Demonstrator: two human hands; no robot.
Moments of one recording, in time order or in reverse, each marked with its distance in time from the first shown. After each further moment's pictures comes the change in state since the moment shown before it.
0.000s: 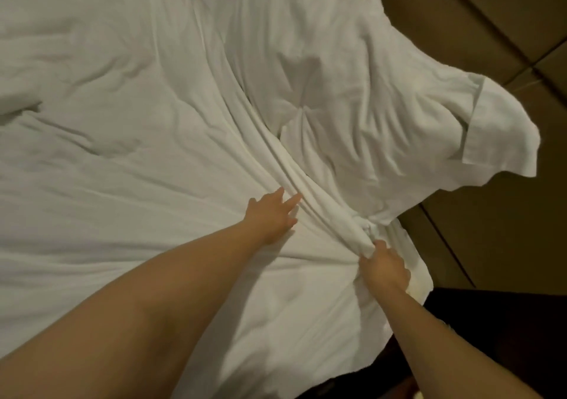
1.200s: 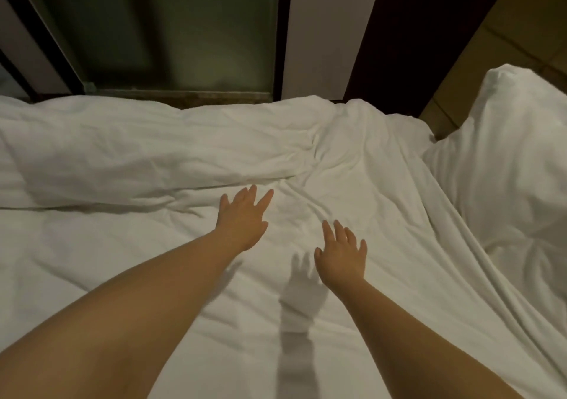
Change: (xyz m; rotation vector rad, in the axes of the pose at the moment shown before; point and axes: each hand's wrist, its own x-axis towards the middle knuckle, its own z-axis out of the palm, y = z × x) left_hand -0.294 -0.459 -0.072 0.041 0.282 -0.499; right_hand -0.246 -0.514 0.064 -0.251 0.100 -0.687
